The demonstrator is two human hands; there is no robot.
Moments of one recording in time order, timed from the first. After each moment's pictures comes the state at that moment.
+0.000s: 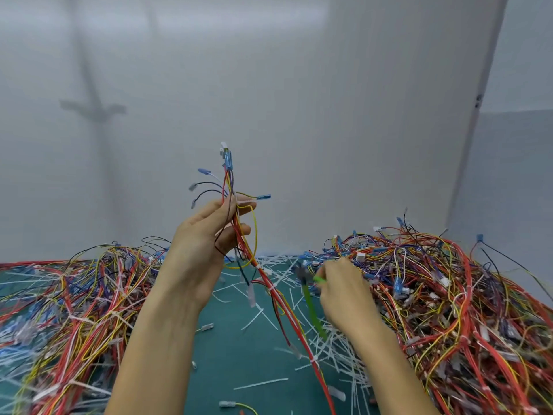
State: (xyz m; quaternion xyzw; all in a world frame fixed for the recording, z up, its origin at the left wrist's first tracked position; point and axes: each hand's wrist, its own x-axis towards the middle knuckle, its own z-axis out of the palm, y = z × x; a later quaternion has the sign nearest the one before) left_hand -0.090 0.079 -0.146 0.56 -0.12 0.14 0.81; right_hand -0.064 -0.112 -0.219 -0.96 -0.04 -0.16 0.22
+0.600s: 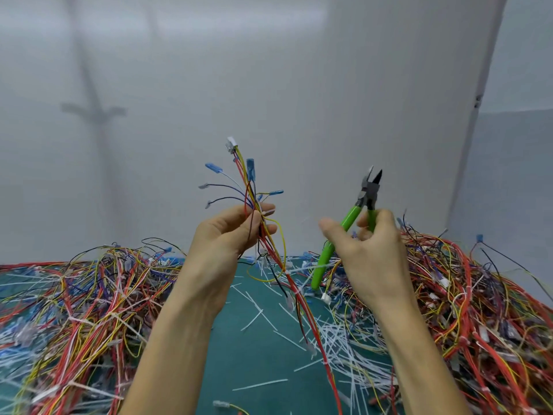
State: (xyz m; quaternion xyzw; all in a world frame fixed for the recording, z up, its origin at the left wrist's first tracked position) left_hand -0.084 0.062 -0.157 0.61 -0.15 0.16 0.76; right_hand -0.100 -0.126 -0.160 -0.78 -0.02 -0.30 0.55
